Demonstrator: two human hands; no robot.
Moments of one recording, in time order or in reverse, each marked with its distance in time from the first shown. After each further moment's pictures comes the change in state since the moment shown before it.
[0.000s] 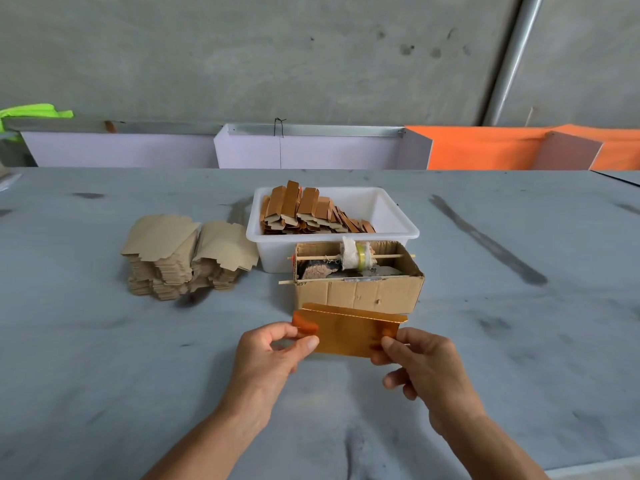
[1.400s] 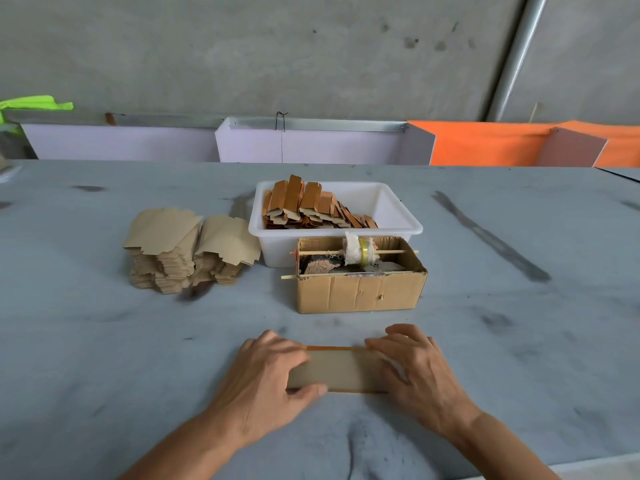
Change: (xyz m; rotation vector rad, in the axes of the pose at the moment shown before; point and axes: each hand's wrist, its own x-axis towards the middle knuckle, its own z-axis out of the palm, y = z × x) left_hand 0.001 -0.020 -0.027 1.078 -0.325 0.526; right_hand 0.016 0.031 -0.007 -0.926 -0.105 -0.717
